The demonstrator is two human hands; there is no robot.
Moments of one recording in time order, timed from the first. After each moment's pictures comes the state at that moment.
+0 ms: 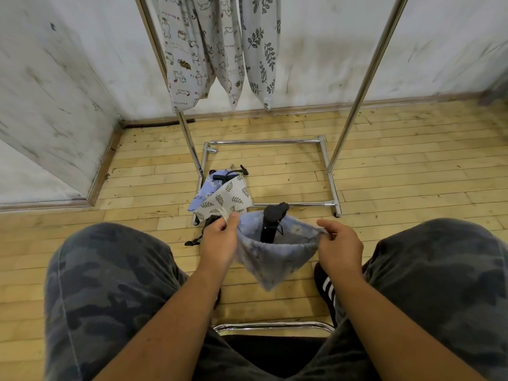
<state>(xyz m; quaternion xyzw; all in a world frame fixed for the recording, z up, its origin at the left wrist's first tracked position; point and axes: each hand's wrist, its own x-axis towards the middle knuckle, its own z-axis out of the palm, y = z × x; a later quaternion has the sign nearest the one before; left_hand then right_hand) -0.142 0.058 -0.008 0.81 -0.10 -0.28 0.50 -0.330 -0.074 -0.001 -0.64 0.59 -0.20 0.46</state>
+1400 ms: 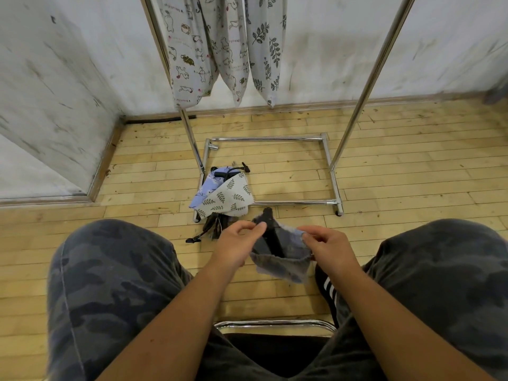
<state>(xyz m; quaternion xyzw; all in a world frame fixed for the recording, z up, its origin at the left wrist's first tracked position) -0.154 0.056 0.005 0.79 -0.13 -0.43 0.41 -0.325 -0.069 -0.004 -0.63 0.48 -0.14 0.59</state>
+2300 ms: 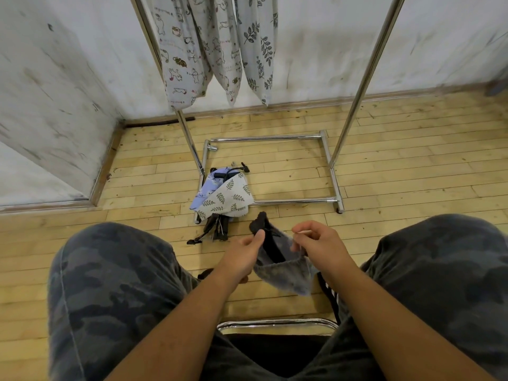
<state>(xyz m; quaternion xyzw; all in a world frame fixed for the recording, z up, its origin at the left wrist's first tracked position) -0.166 0.056 -0.019 0.81 -0.15 -0.47 0.32 -0.319 -0.064 0.008 -0.59 0.47 -0.13 0.64</state>
